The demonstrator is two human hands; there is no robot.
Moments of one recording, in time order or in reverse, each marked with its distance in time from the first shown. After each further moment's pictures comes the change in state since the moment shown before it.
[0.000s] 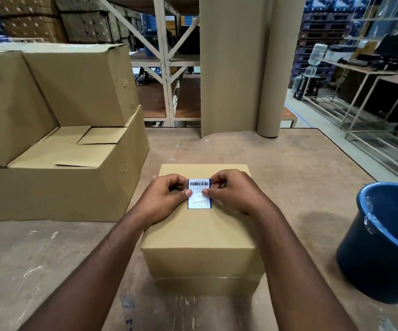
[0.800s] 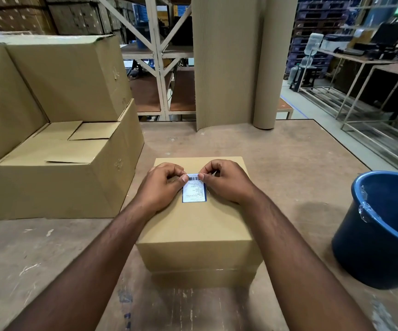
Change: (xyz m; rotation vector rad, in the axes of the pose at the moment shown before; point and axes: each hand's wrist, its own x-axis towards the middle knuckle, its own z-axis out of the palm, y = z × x) left_hand 0.018 -0.003 0.010 0.238 0.154 -0.020; right_hand 0.014 0.012 0.012 0.108 0.056 -0.054
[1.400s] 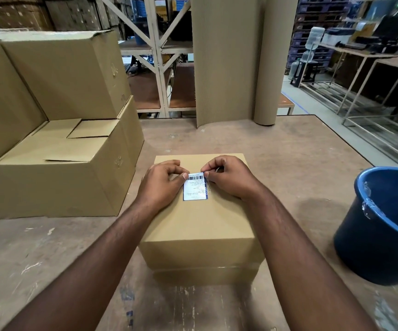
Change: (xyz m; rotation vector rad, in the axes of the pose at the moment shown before) left_hand 0.005 -0.004 0.007 0.048 0.040 -0.042; right_hand 0.002 0.003 -0.003 0.092 -0.003 0.091
